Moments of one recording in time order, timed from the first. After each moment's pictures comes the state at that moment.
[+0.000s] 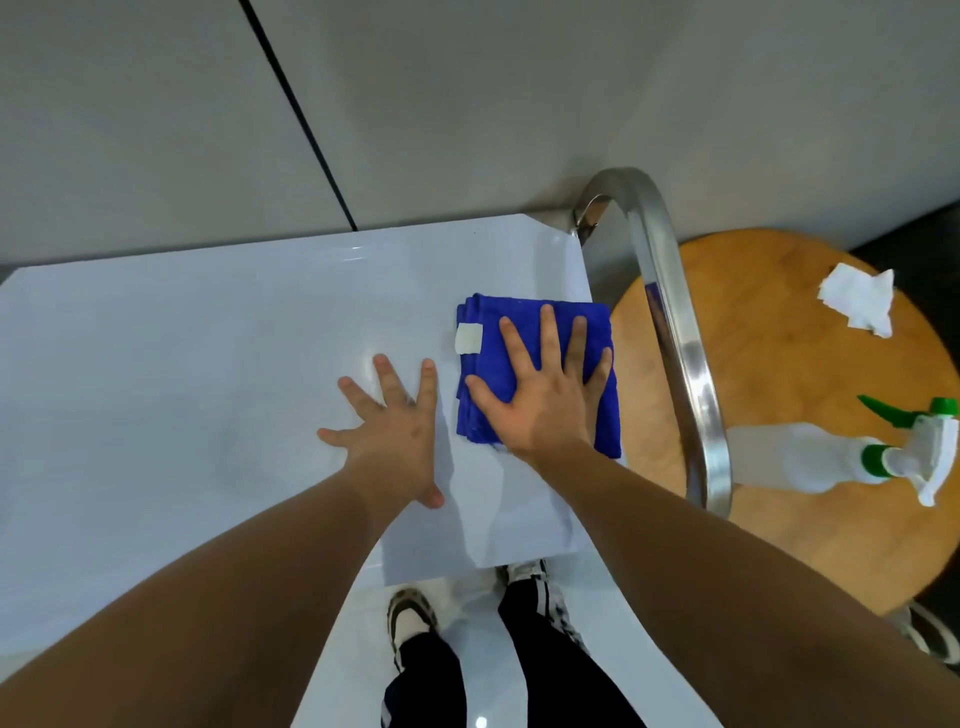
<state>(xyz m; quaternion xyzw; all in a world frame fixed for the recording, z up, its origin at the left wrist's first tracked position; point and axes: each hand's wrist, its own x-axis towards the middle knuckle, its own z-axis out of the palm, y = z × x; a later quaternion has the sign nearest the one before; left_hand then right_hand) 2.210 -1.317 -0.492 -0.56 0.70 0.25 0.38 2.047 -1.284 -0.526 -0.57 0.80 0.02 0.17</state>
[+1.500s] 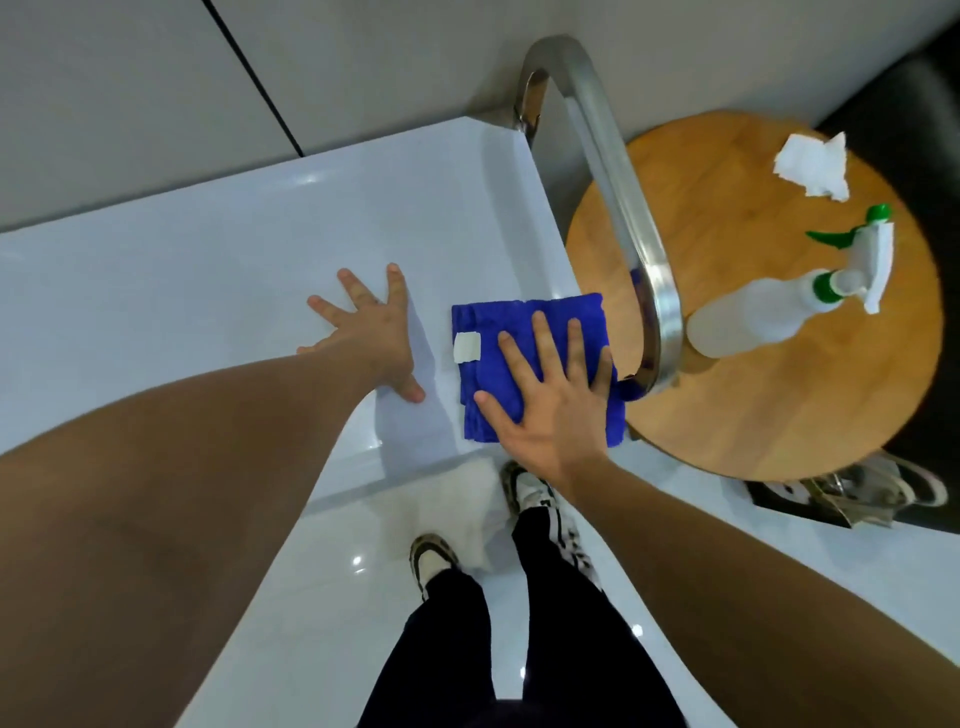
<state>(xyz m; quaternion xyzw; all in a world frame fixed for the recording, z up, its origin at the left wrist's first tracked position) 2.212 -1.321 -0.497 -0.56 0.72 0.23 0.34 2.065 -1.141 -0.520 -0.57 0.80 0.02 0.17</state>
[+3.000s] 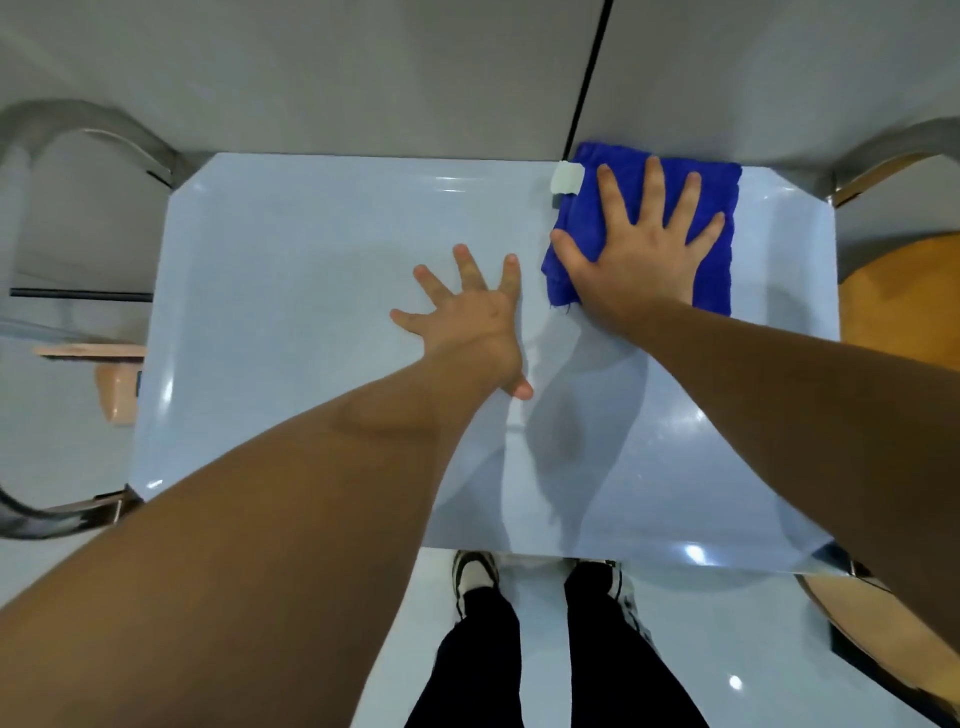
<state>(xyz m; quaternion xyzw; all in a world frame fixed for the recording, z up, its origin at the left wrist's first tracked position) 2.307 -1.397 -0.491 -0.63 0.67 0.27 0.29 2.146 -1.421 -0.538 -0.62 0.78 0.02 0.09</state>
